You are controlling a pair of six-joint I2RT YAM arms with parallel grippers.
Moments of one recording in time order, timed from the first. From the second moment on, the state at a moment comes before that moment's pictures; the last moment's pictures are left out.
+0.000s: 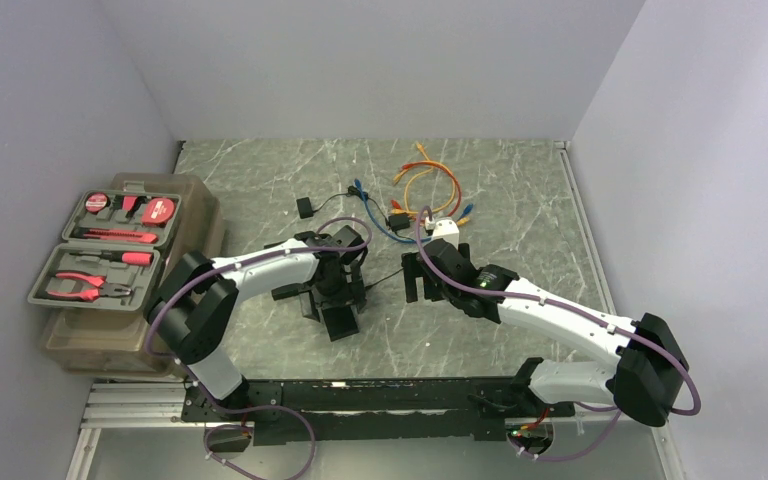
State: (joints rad) left arm -0.75 1.65 1.03 -0.79 -0.06 -0.97; right arm 0.87 1.19 0.79 -0.46 0.39 0.54
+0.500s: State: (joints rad) left arm -0.73 1.65 1.03 -0.79 -0.08 -0.93; right arm 0.87 1.19 0.79 -0.44 0.38 0.54
